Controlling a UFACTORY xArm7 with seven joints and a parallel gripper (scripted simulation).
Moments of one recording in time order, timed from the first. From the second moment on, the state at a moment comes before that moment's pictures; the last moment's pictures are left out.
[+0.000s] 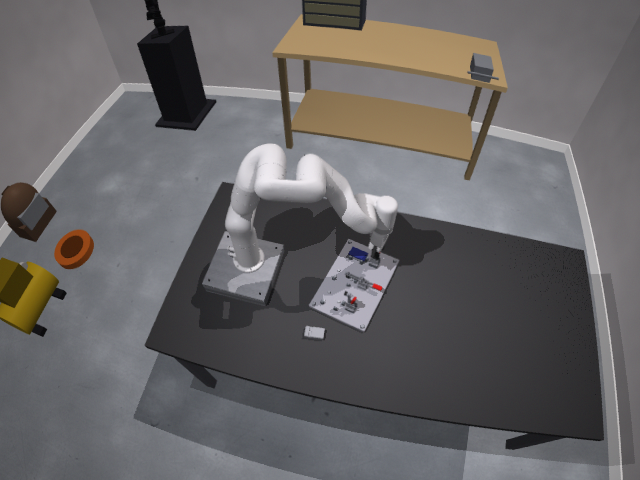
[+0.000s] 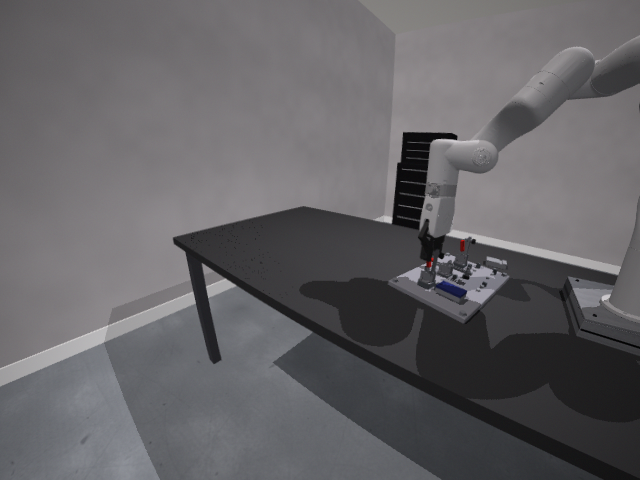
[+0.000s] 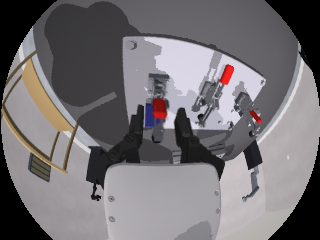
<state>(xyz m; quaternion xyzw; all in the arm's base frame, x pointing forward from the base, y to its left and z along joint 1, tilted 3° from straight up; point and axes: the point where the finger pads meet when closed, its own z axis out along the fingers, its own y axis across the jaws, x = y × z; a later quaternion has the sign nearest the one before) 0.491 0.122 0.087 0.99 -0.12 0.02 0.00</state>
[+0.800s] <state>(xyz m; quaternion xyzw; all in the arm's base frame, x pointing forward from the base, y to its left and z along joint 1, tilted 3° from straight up) 0.494 0.122 0.061 0.99 -0.12 0.02 0.00</state>
